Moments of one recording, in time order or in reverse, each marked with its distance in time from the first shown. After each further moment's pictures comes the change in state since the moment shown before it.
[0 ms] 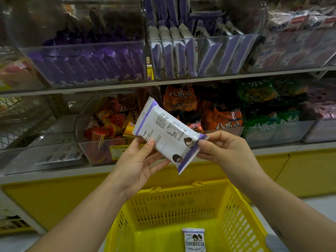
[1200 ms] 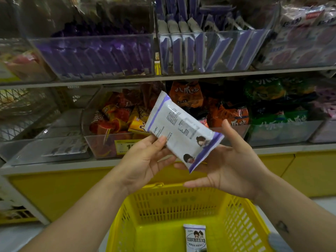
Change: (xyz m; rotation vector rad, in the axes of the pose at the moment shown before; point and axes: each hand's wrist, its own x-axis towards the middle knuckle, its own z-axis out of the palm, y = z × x) left_hand -0.005 0.003 -0.001 0.128 -0.150 -0.022; right_hand -0.007 -0.004 0.005 0.511 -0.531 0.509
